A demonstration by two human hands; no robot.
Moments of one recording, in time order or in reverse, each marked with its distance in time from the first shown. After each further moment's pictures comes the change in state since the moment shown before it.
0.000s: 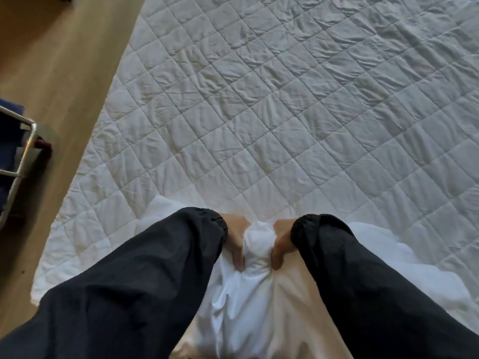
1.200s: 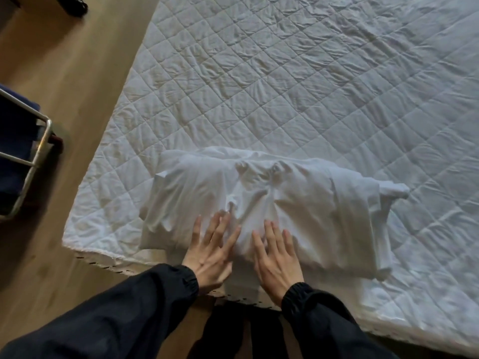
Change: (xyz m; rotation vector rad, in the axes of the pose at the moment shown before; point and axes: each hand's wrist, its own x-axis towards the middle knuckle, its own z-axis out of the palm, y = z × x) left_hand -0.086 -0.026 0.247 0.769 1.090 0.036; right_hand -0.064 -0.022 0.268 -0.301 1.062 -0.144
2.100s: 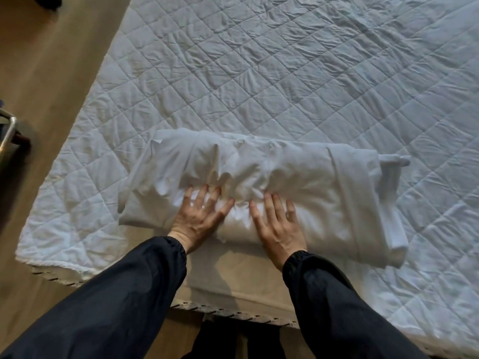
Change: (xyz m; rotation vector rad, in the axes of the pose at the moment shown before) left_hand 0.078 -0.055 0.083 0.107 0.366 0.085; right_hand 0.069 0.041 0.033 -0.268 0.133 -0.029
